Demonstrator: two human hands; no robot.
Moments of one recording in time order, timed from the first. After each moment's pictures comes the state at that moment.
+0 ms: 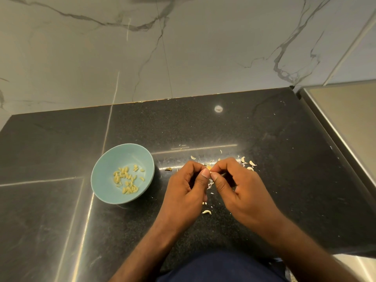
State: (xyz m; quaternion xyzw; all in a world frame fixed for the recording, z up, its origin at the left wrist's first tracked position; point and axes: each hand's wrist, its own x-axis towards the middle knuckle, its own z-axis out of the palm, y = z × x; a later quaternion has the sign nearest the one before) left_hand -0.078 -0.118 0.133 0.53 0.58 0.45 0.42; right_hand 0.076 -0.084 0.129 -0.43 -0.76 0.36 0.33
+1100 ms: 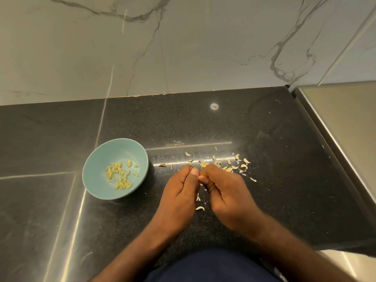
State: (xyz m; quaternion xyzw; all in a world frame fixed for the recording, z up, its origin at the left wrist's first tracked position) left_hand -0.071 -0.124 0.126 0.49 0.58 0.47 0.46; right_hand 0.066 -0.086 0.116 -0.36 -0.79 0.36 0.34
